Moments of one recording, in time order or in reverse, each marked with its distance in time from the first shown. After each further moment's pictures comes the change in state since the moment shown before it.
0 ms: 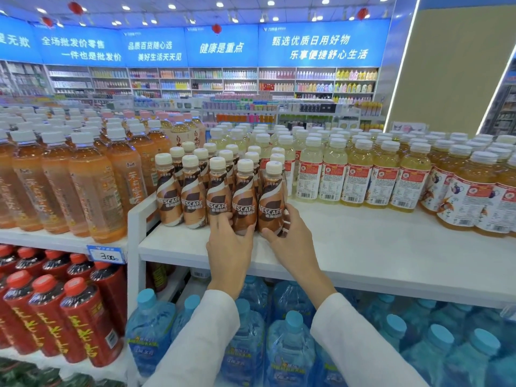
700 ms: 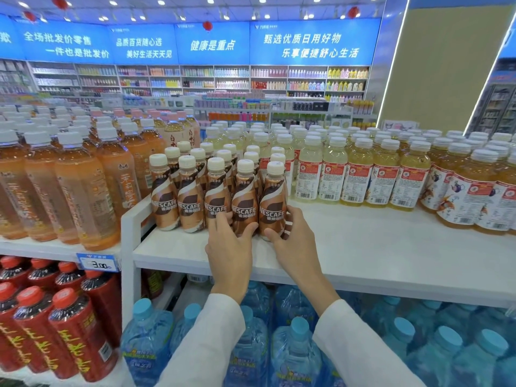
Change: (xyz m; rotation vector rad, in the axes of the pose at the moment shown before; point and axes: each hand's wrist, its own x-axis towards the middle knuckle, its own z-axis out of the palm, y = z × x) left_hand 0.003 0.003 0.001 -0.081 0.046 -0.021; right_hand 0.002 0.003 0.007 0.000 0.056 -0.014
